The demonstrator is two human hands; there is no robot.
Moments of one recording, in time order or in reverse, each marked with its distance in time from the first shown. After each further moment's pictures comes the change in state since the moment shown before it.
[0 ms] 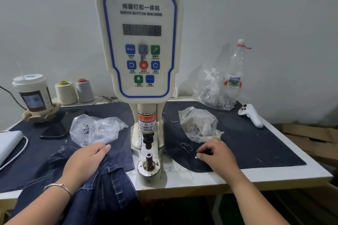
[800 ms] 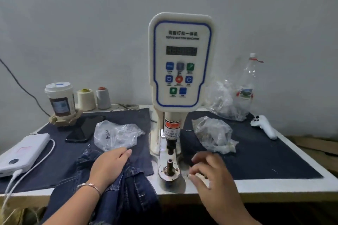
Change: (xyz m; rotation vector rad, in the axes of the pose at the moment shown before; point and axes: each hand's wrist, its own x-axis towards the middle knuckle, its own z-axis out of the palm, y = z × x) left_hand -0.005 0.002 -0.005 -0.008 -0.010 0.054; right_hand -0.084 -0.095 0.021 0.015 0.161 -0.464
